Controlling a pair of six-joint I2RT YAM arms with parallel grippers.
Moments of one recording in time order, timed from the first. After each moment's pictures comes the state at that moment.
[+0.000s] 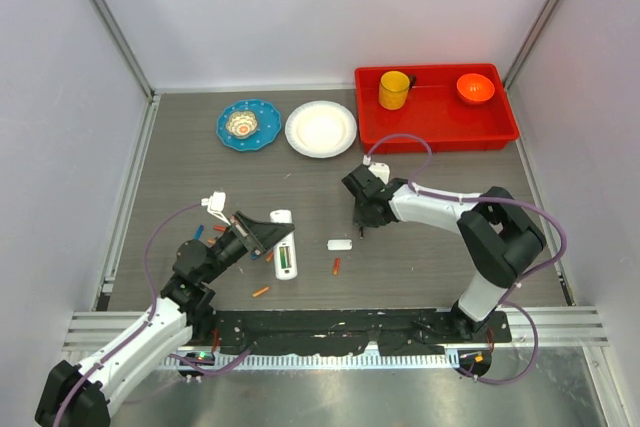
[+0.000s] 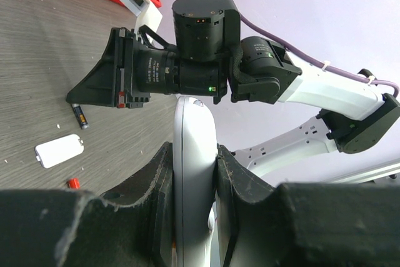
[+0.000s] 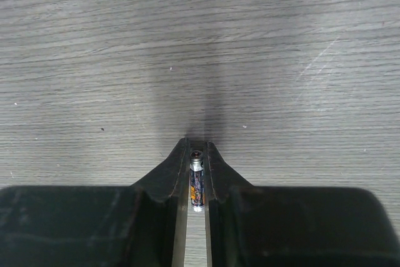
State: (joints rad) left arm -0.55 0.51 0.05 0.60 0.31 -1.18; right arm 0.73 1.69 0.96 -0.43 0.25 0.78
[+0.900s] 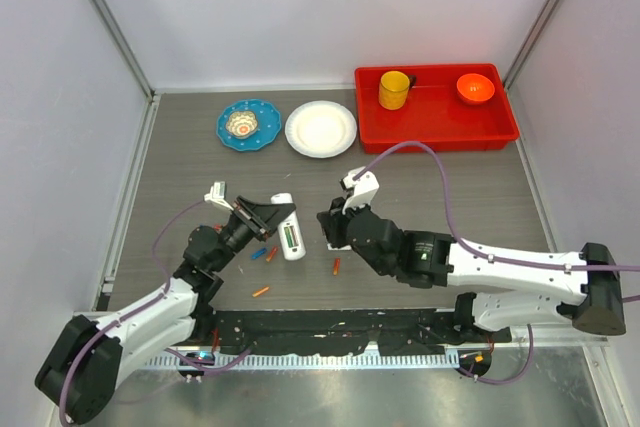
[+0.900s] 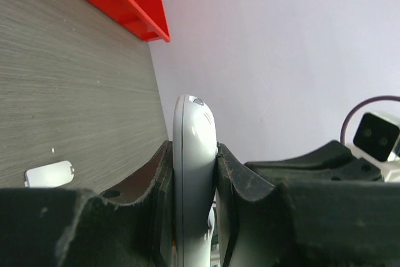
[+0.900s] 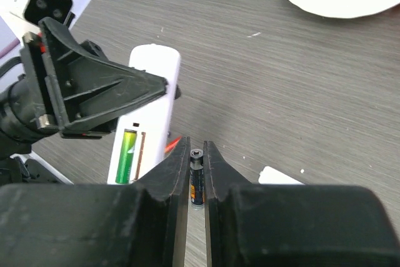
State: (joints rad) left arm -0.55 0.81 0.09 0.82 0.17 -1.34; right arm 1.27 1.12 0.90 -0.16 0.63 0.56
